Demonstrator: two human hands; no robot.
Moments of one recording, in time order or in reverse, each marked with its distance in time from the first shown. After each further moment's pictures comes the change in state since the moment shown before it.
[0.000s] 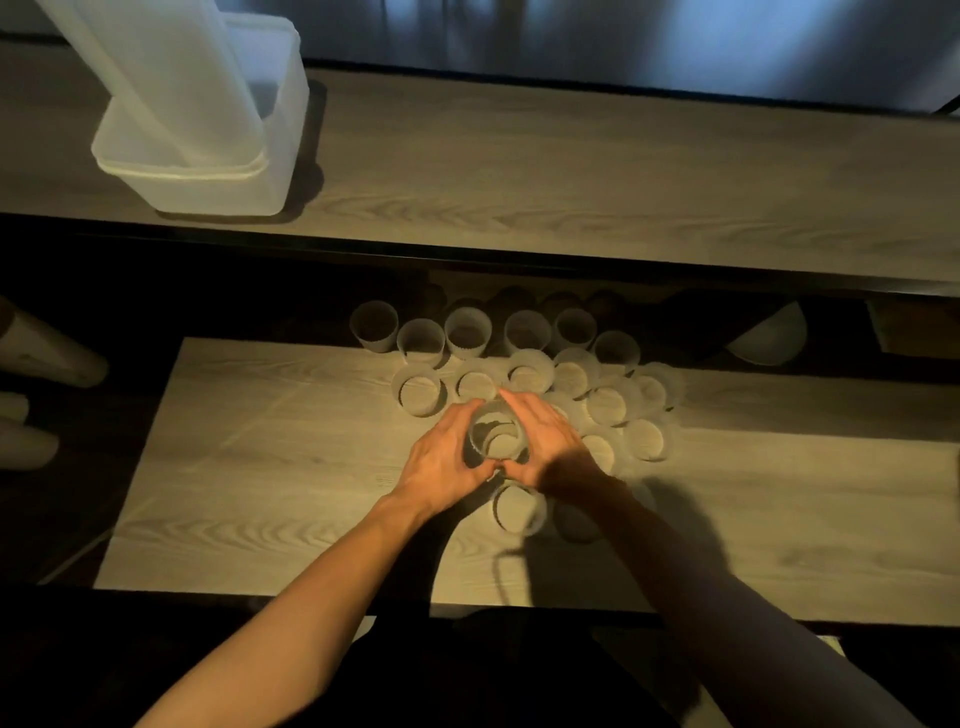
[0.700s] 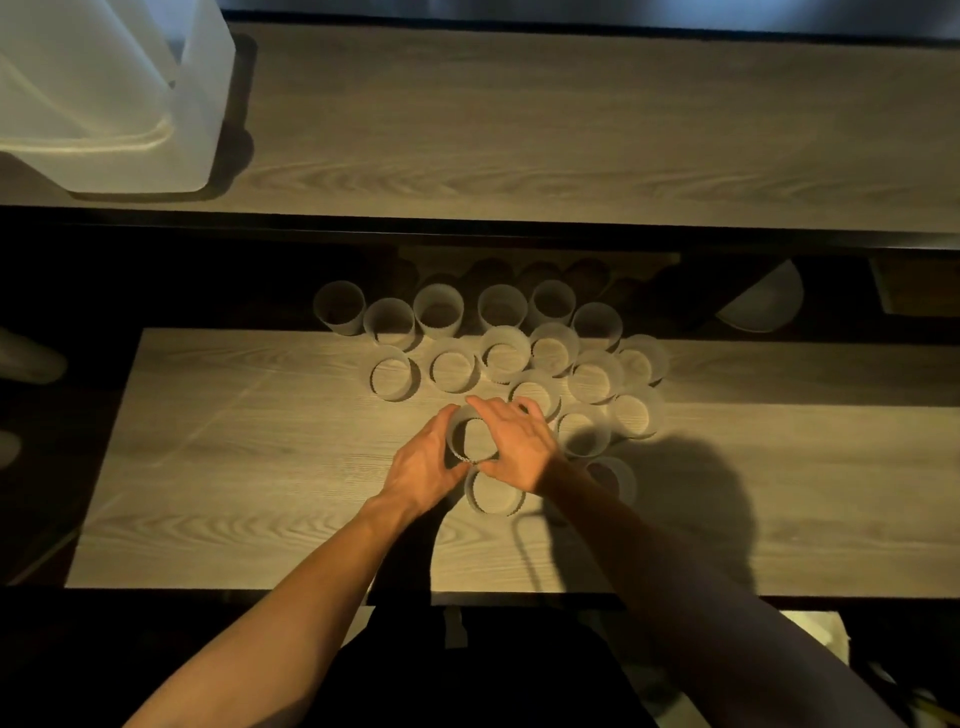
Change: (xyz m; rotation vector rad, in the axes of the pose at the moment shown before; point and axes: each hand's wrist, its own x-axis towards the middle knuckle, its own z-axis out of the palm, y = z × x) left_hand 0.003 -0.012 0.047 0.063 -0.111 -0.155; right_hand 0.002 0.028 0.024 -0.251 -0.162 0.023
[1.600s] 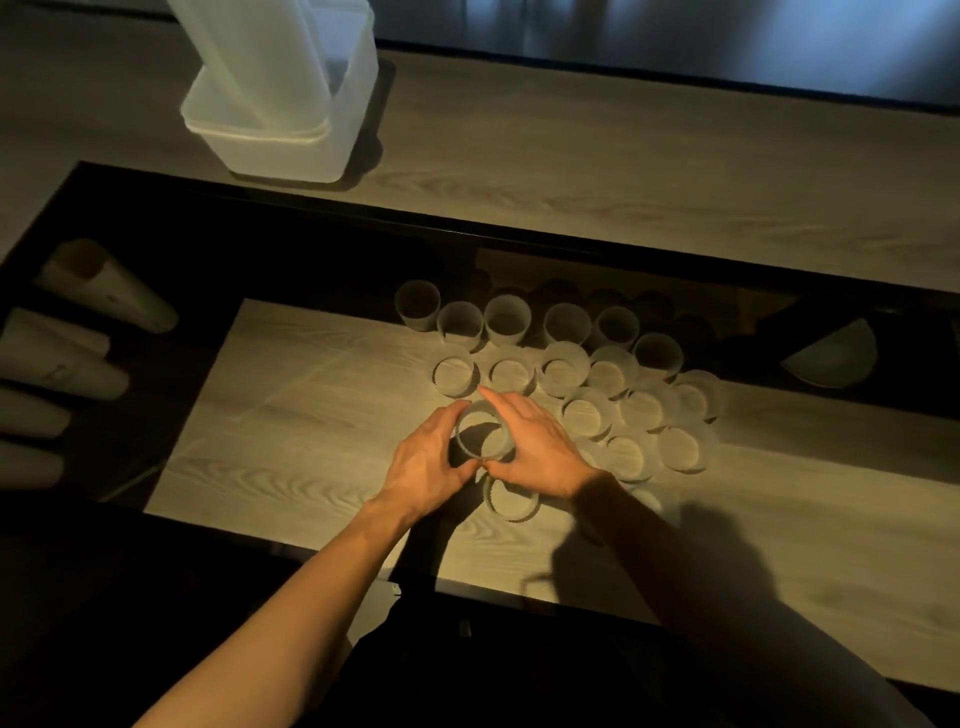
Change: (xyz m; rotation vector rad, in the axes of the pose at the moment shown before) left_hand -0.048 -0.021 -0.043 -0.022 0.245 0.011; right_hand 0.008 -0.045 -0.015 0.241 0.029 -0.189
